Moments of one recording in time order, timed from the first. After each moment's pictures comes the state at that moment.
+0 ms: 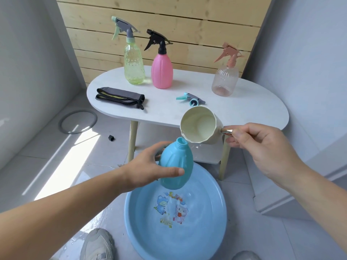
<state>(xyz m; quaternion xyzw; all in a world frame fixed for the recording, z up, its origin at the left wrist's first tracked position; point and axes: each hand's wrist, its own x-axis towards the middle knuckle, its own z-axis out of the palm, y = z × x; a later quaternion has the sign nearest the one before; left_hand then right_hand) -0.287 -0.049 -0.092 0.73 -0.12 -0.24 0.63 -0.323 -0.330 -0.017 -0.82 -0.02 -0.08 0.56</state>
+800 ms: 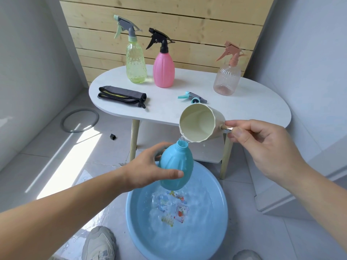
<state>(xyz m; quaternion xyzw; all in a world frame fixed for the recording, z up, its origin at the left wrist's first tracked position) -0.290 -0.043 -0.094 0.74 -0.14 -0.22 0.62 -0.330 -0.321 -0.009 -0.85 -0.04 -0.11 0.51</state>
